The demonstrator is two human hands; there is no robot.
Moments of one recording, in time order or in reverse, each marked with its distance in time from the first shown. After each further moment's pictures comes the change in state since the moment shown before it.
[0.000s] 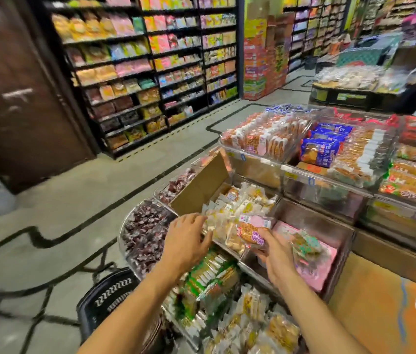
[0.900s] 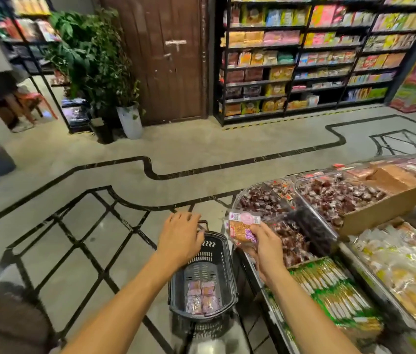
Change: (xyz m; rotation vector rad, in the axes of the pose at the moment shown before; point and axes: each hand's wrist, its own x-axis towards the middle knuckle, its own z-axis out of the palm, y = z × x) left_hand -0.197 -0.347 -0.066 0.140 -0.026 -0.570; right_hand -0.087 0.195 0.363 -0.378 -0.502 0.131
